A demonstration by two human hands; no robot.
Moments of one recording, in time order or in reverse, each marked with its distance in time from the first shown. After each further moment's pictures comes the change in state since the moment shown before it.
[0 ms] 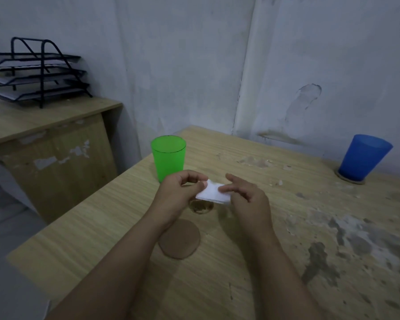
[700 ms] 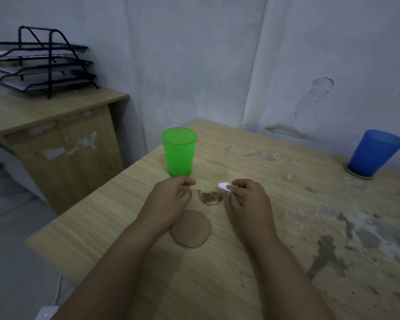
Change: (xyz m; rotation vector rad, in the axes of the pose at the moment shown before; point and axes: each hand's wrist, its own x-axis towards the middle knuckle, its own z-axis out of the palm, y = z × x) left_hand -0.029 -0.006 -0.036 0.711 0.084 0.182; right_hand -0.004 0.020 0.009 -0.638 -0.037 -0.299
